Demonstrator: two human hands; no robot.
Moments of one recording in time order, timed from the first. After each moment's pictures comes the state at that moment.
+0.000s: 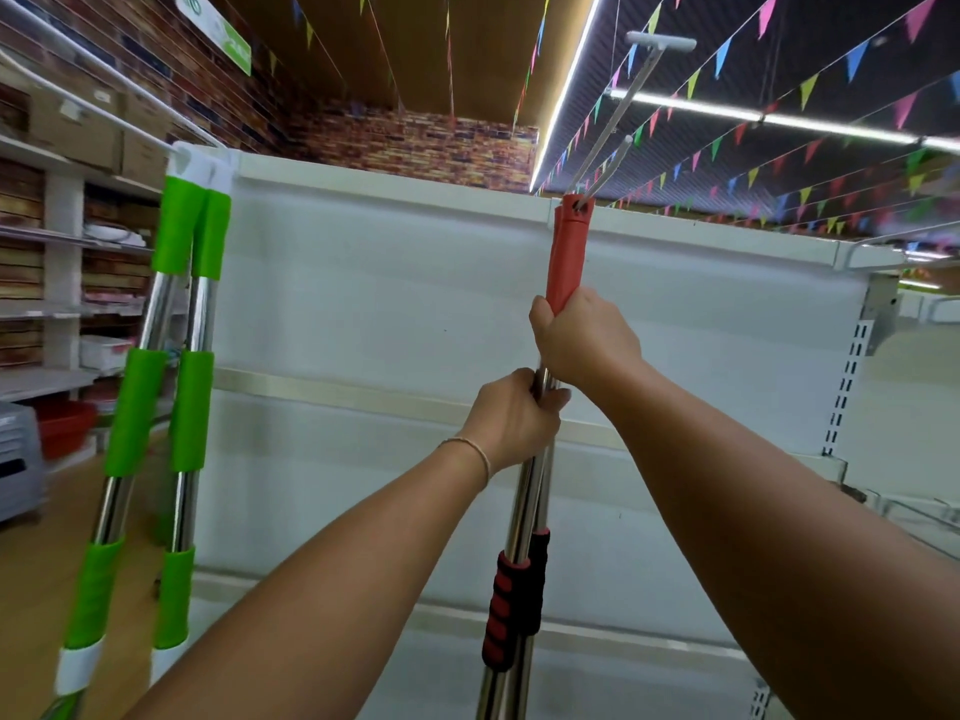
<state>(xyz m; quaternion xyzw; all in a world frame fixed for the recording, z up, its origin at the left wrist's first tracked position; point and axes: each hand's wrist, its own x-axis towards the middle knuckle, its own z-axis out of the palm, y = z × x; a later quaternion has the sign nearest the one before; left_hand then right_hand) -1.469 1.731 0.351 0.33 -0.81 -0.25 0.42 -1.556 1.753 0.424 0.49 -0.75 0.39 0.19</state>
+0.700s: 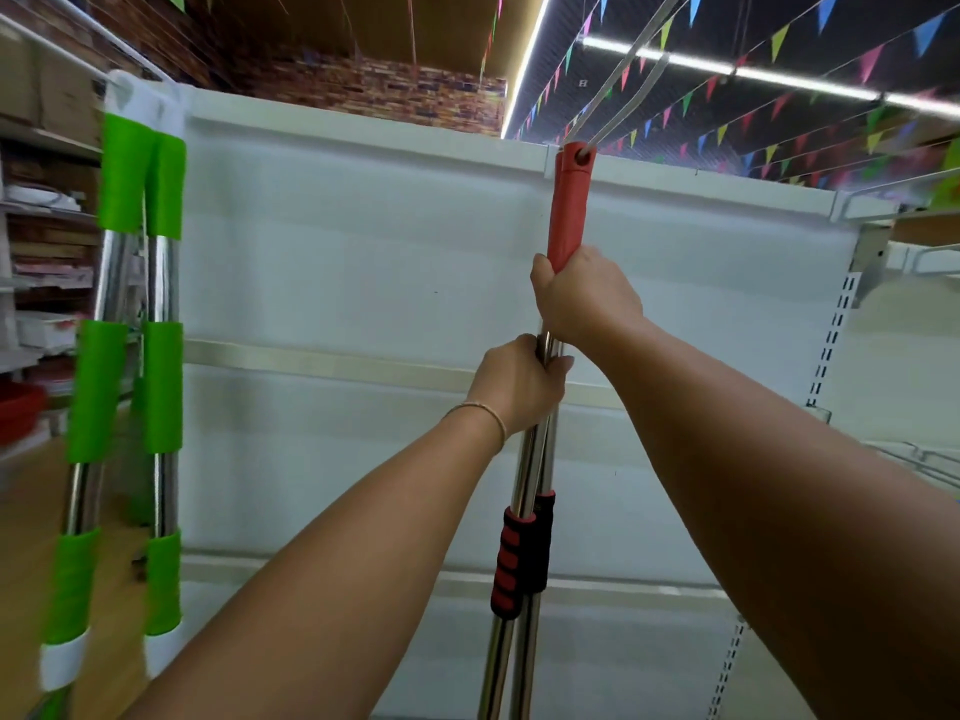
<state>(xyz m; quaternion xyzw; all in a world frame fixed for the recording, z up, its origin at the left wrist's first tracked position) -1.480 1.706 0.342 0.33 -0.84 -0.18 0.40 -1.553 1.739 0.422 0.45 -0.78 0.39 0.20</state>
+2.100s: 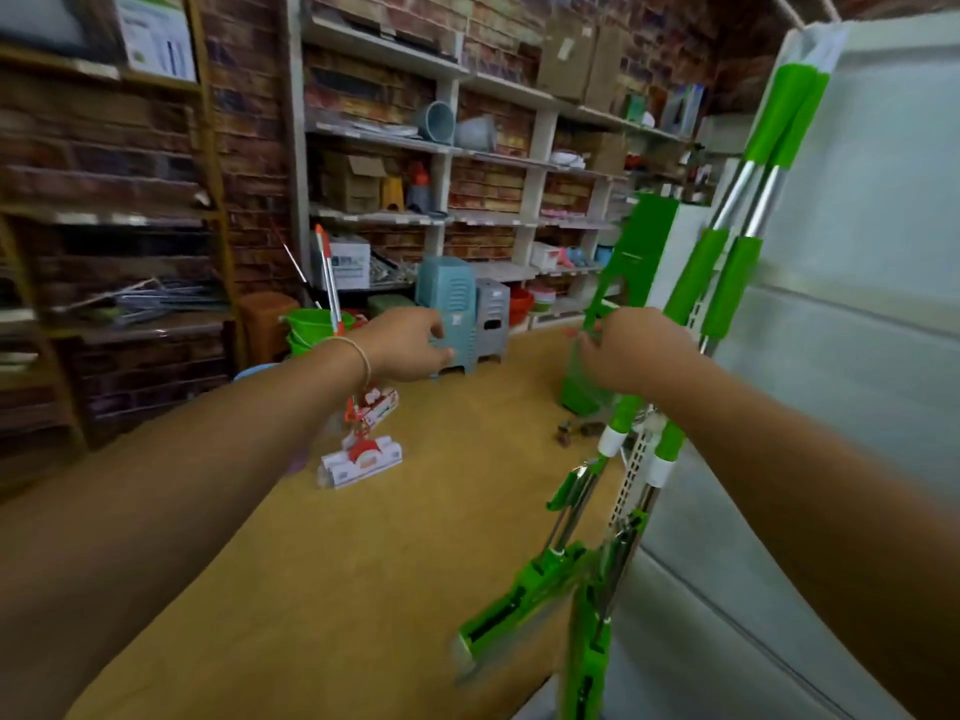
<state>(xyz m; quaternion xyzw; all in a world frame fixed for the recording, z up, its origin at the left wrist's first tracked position) -0.913 1.840 0.245 0.76 -0.63 -0.02 0.18 -1.151 1.764 0.271 0.83 -0.53 0.12 0.10</state>
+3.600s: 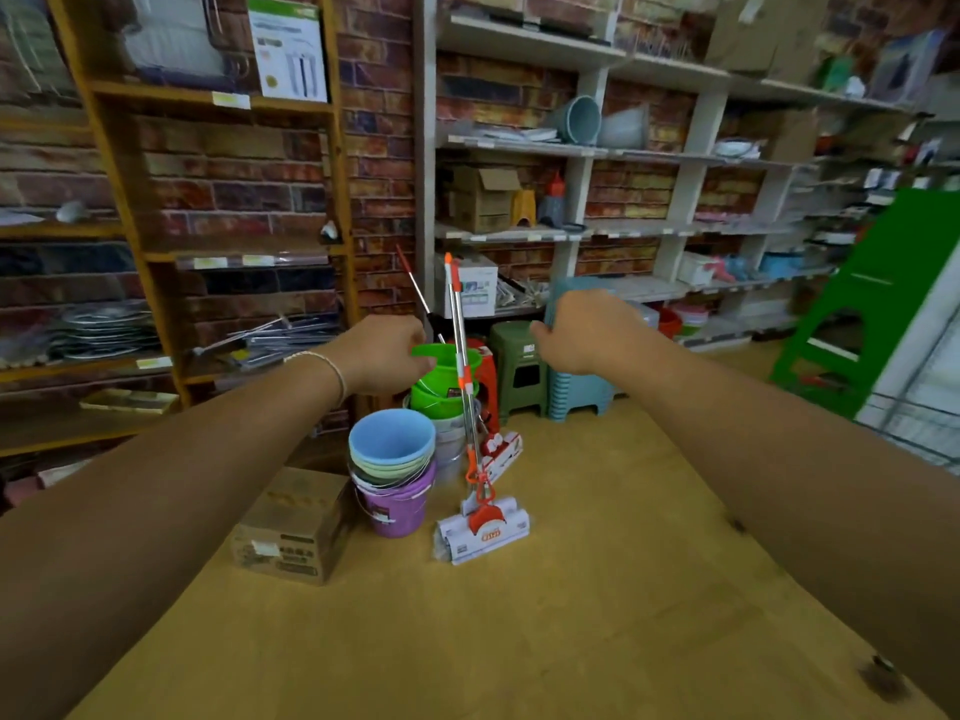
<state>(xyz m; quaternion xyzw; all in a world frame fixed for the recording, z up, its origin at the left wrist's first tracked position) -0.501 1.643 0.249 0.84 -0.53 0.02 0.14 -0.675 1.496 0.272 0.91 -0.38 0.14 0.05</state>
